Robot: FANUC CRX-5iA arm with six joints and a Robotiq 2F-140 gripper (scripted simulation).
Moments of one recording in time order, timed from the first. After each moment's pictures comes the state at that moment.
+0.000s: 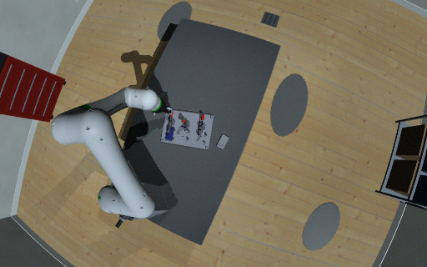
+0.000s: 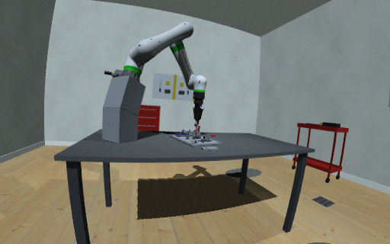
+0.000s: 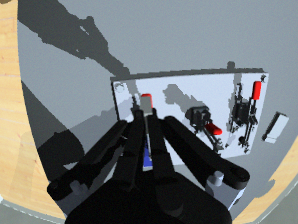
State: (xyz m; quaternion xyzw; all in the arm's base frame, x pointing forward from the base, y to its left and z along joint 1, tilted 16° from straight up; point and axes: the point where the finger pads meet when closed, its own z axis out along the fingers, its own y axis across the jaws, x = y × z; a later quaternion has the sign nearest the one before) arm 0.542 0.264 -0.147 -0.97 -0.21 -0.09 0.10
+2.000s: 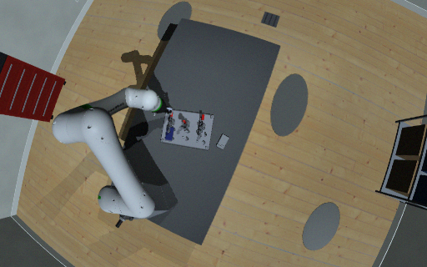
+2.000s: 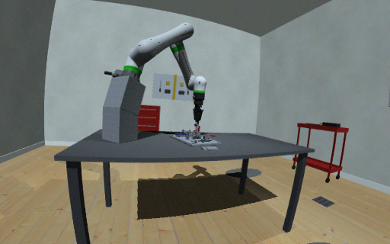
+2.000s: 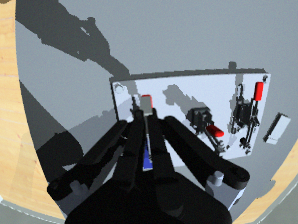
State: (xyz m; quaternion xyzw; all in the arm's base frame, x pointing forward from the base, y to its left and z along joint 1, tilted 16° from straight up) arm 0.543 0.265 -0.153 -0.97 -0.21 -0.09 0.10
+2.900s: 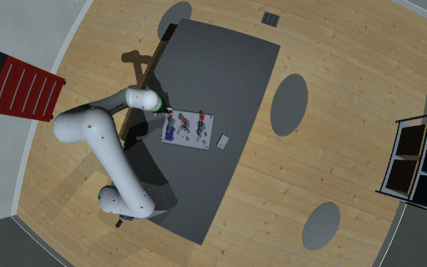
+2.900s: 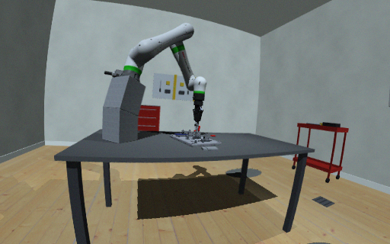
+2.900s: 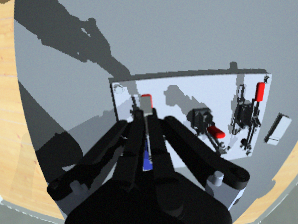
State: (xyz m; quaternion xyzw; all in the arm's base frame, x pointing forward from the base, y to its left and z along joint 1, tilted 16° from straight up) arm 0.543 0.266 -0.157 -0.97 -0.21 -0.09 0.10
